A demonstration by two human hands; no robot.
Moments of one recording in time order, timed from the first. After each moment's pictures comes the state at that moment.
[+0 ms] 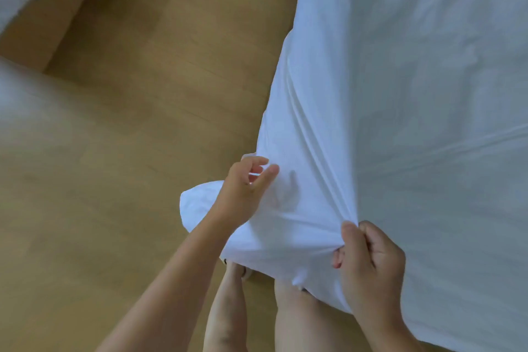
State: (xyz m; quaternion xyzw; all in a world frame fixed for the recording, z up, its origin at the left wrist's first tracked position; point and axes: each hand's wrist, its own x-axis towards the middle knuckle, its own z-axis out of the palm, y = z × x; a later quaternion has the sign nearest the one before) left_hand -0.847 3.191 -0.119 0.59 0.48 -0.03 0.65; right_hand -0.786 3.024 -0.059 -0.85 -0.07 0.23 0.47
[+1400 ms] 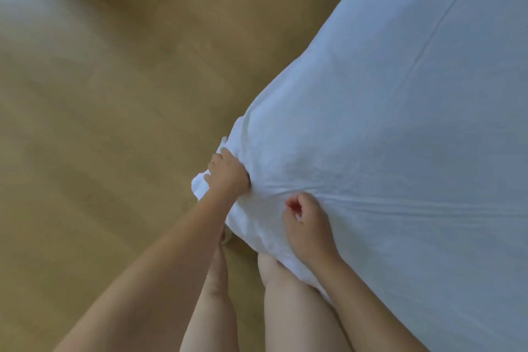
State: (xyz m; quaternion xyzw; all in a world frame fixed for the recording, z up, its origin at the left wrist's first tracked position) left_hand -0.859 3.181 -0.243 0.56 0.69 -0.25 0.39; right_hand -0.765 3.058 -0.153 -0.82 -0.24 0.48 0.18
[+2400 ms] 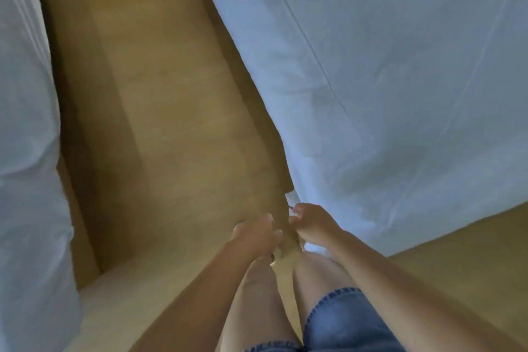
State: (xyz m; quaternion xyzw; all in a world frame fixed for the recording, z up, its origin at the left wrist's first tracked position) left_hand -0.787 3.479 -0.097 0.80 0.11 -0.52 0.29; right_hand -0.763 3.328 -0.108 -0.84 0.06 0.50 0.18
